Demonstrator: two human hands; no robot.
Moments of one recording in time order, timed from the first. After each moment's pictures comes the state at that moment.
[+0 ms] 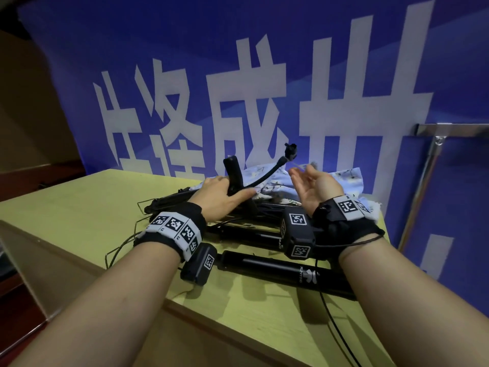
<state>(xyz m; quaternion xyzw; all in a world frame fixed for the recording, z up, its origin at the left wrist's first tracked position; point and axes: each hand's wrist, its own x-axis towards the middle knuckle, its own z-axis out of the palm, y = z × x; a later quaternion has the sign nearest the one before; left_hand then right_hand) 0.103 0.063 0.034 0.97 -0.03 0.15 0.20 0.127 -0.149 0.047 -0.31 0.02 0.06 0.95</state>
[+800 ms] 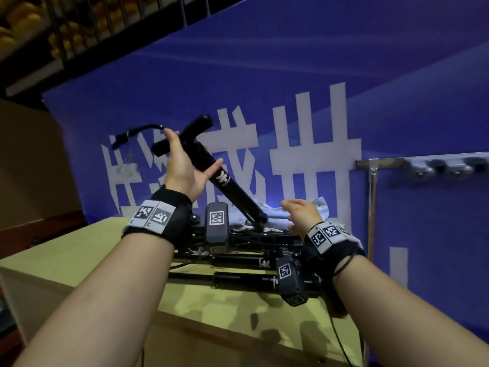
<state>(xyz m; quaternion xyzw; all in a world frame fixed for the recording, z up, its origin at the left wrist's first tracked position) -0.007 -0.007 0.174 0.44 -0.10 0.24 0.86 0.043 -0.202 0.064 -0.71 -0.03 -0.06 0.71</state>
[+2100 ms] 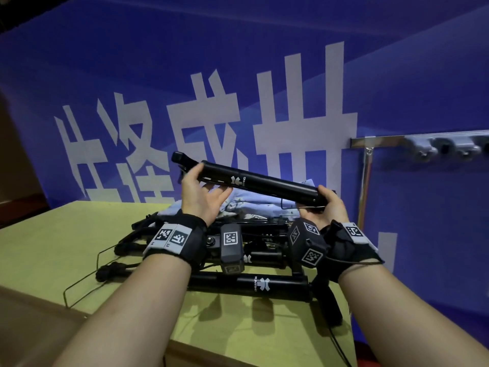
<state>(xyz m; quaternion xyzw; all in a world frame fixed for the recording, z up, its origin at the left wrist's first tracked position) 0.098 -0.040 0.074 0.40 -0.03 0.11 0.91 0.118 -0.258 0.024 -0.16 0.03 0.03 0.99</state>
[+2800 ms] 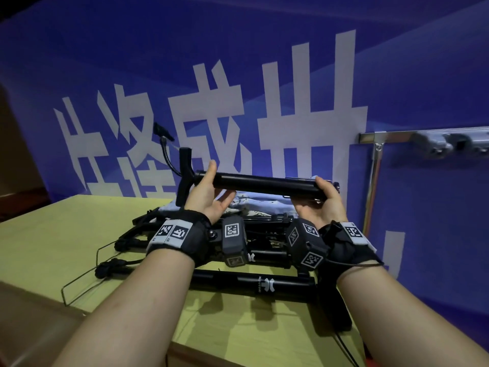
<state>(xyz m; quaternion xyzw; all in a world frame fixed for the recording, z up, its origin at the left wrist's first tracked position) 0.118 -0.034 0.062 0.44 0.06 0.11 0.89 0.126 -0.239 0.022 -0.16 -0.03 0.03 0.99</state>
